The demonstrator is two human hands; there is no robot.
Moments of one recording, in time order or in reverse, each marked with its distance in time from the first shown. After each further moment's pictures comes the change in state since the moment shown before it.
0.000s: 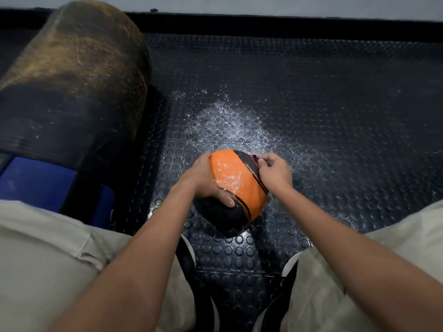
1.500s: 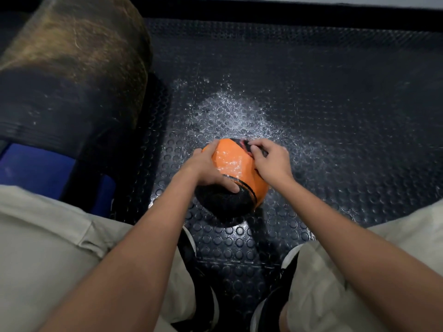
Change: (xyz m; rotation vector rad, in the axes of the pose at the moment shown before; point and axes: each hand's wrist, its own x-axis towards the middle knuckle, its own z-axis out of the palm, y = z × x) left_hand 0.005 0.002 0.001 0.015 -0.010 -0.035; right_hand -0.004 -0.010 0.004 -0.042 -0.030 -0.215
